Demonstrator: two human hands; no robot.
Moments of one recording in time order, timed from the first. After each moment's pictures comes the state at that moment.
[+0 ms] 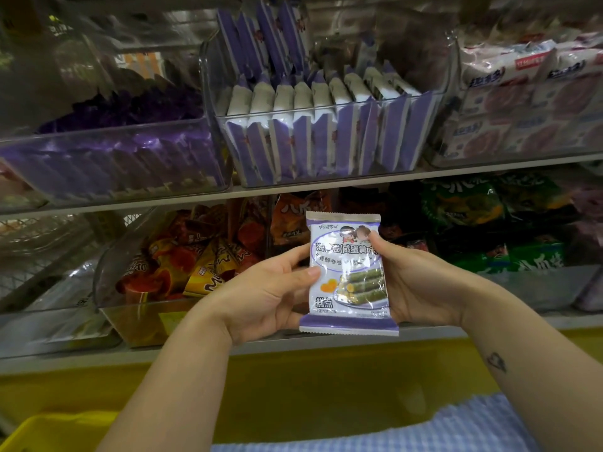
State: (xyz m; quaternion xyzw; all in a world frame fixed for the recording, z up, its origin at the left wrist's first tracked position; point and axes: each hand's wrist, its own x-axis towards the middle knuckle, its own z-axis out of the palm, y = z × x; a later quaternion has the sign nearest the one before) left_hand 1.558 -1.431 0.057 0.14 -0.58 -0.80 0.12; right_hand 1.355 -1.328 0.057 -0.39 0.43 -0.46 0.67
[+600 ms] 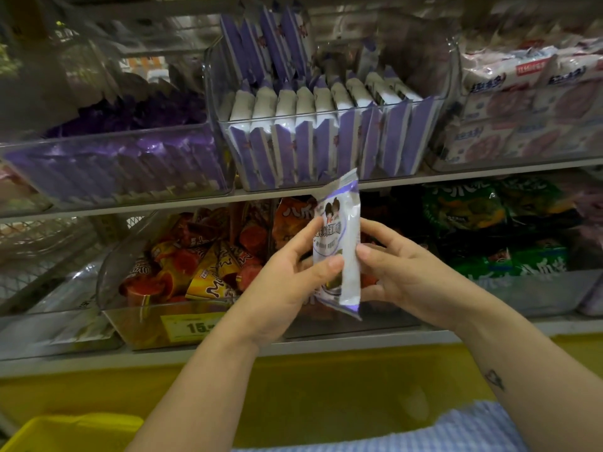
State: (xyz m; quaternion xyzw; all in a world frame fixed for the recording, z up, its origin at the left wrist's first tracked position) left_hand 1.536 -1.417 0.051 0.11 -0.65 -0.69 0.30; right_hand 1.364 -1.331 0.055 -0.52 0.42 -0.56 0.48
